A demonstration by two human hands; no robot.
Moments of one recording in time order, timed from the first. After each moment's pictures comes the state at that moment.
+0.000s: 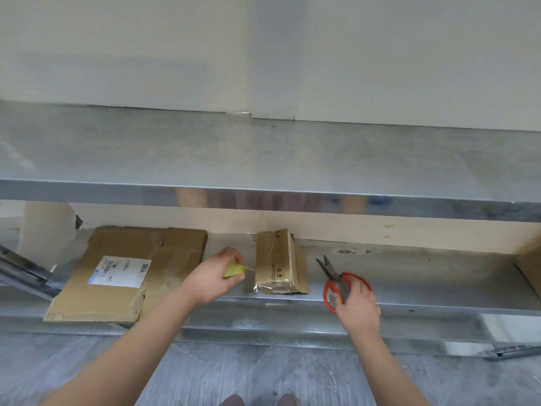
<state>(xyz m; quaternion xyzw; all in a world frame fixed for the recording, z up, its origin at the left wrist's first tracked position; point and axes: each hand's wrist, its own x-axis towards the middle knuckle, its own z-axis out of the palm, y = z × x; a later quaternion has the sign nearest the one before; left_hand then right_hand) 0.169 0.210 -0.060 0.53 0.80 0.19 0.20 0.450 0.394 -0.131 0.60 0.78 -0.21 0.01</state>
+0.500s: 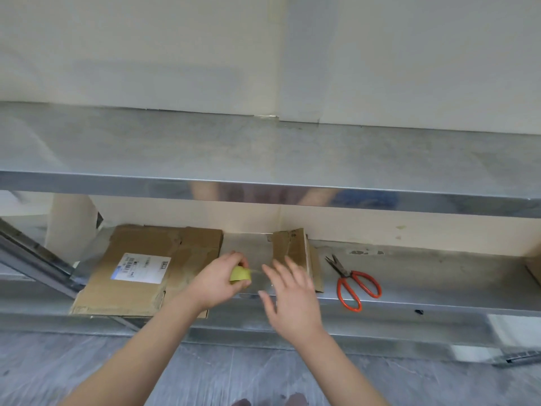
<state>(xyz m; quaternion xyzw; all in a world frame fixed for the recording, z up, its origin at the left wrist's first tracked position) 0.168 0.174 -0.045 0.54 0.79 0.23 0.18 0.349 0.268 -0.063 0.26 0.95 -0.12 -0.16</state>
